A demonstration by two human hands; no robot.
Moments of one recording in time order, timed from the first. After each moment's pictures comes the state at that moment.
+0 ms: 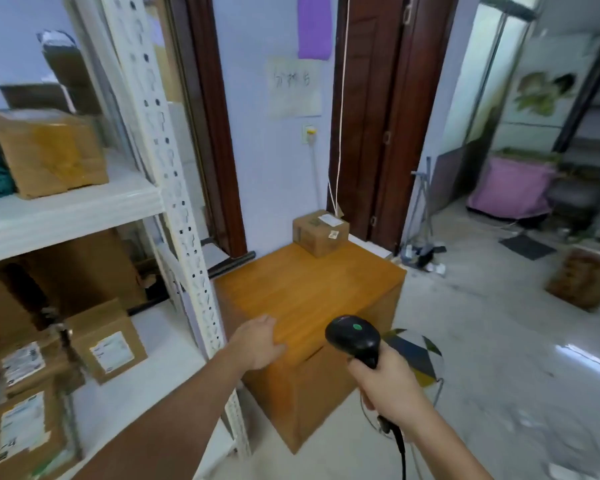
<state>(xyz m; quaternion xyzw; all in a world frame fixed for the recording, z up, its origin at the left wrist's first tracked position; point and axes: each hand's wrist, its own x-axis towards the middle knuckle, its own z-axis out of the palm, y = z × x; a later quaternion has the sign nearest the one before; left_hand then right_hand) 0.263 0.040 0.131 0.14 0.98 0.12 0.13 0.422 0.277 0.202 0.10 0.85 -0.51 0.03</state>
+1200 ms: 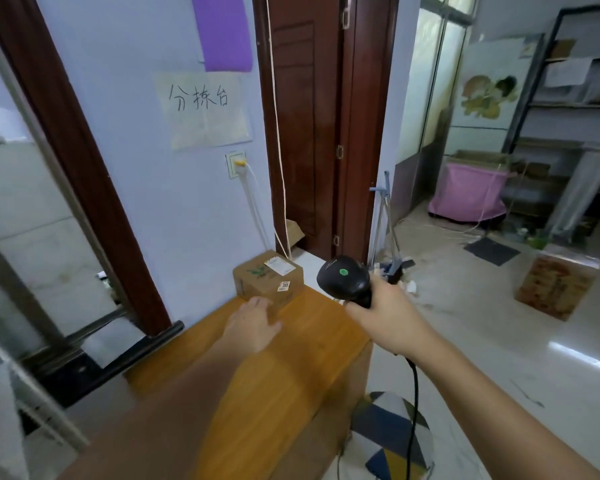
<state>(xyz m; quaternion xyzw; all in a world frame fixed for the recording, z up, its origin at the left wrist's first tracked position) -0.066 0.247 0.174 0.16 0.98 0.15 0.03 0.093 0.470 0.299 0.04 0.92 -0.37 -0.11</state>
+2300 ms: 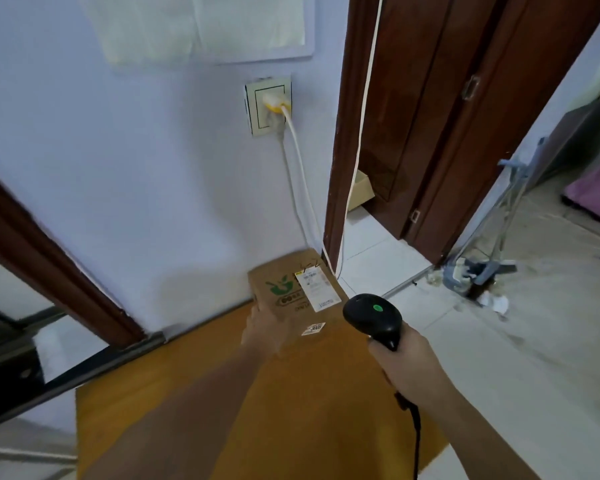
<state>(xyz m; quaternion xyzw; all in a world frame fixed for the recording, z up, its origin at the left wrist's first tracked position) -0.424 0.307 0.010 -0.17 0.92 0.34 0.14 -0.333 0.549 0.145 0.08 0.87 -0.47 0.13</state>
